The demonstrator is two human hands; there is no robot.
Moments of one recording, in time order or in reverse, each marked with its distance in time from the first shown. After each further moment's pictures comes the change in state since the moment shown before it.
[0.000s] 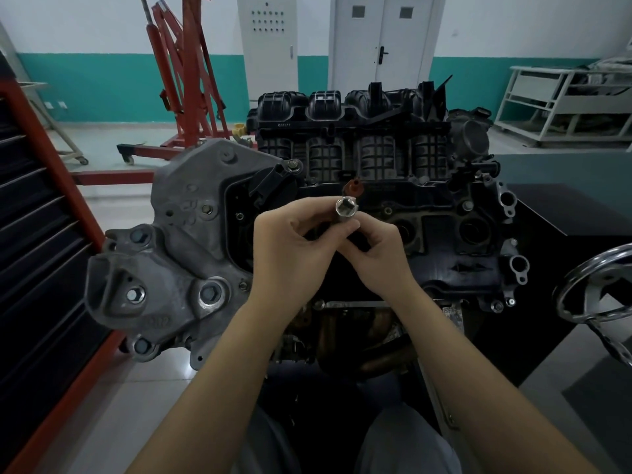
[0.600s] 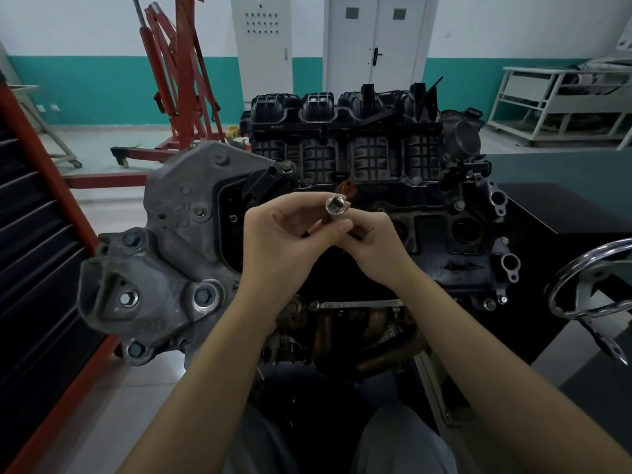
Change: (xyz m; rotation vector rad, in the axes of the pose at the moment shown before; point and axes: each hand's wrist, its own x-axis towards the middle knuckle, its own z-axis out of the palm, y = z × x) left_hand 0.004 0.001 -0.004 -0.176 -0.030 -0.077; right_hand 0.014 -0.001 -0.014 -0.015 -0.177 0.068
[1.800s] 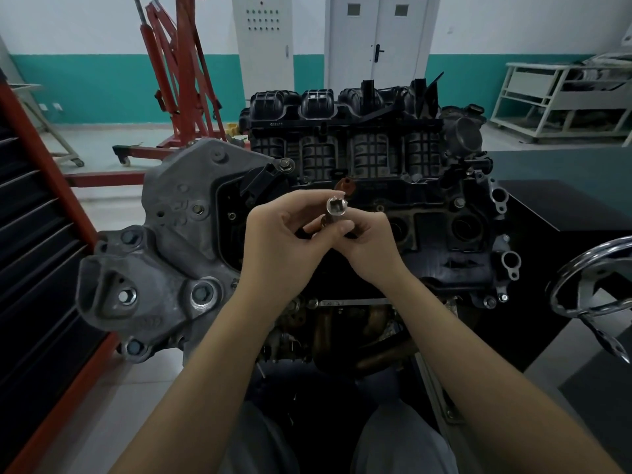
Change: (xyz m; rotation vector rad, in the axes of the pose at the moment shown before) left_hand -0.001 0.001 0.000 0.171 -0.044 0.058; right_hand -0.002 0.004 0.012 0.068 0.106 0.000
